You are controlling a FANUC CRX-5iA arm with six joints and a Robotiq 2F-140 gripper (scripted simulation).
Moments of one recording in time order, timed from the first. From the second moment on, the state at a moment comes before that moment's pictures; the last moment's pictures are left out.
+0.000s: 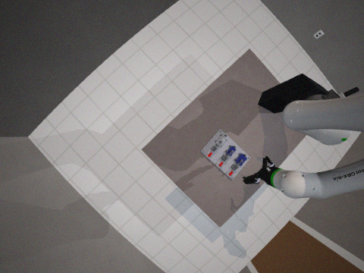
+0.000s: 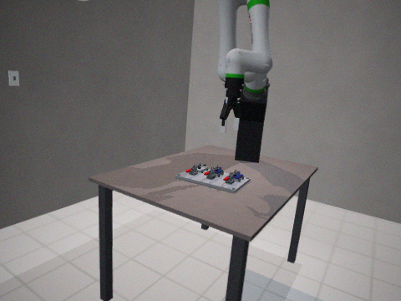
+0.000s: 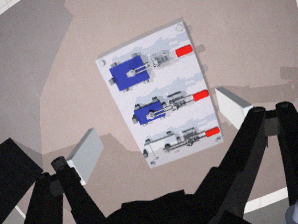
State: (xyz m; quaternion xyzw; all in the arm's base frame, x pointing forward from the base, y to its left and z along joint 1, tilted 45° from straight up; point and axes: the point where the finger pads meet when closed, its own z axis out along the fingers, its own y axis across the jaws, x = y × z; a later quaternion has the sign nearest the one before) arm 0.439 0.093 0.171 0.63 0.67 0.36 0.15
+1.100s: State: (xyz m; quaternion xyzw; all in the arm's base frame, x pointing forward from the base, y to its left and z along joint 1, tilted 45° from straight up) arm 0.438 0.070 0.151 0.69 0.63 0.34 0.12
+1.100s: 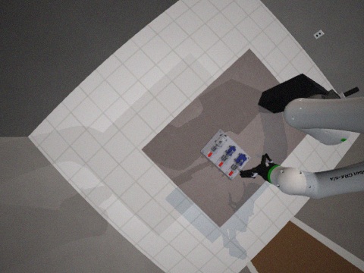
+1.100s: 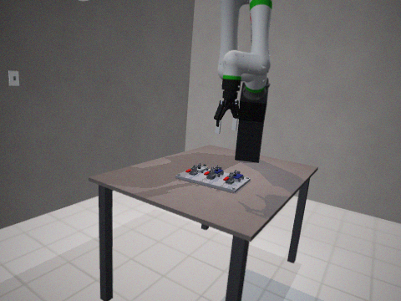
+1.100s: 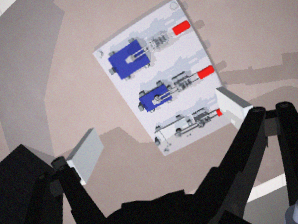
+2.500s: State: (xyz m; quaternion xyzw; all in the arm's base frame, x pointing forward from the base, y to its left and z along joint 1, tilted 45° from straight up) arm 0.438 0.014 0.093 0.83 0.46 0.32 0.02
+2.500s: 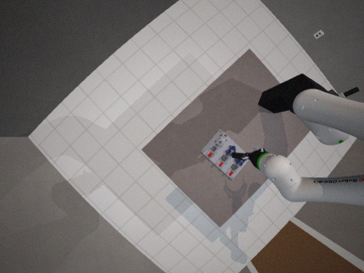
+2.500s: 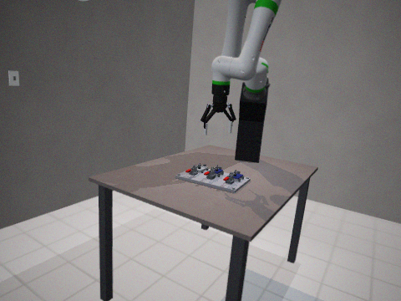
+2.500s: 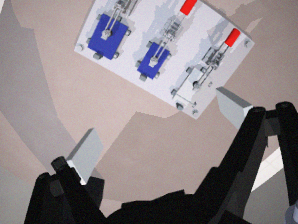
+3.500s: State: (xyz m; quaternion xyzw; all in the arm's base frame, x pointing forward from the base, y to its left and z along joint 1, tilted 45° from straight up) arm 0.446 -0.013 0.063 0.90 0.29 0.32 -0.05
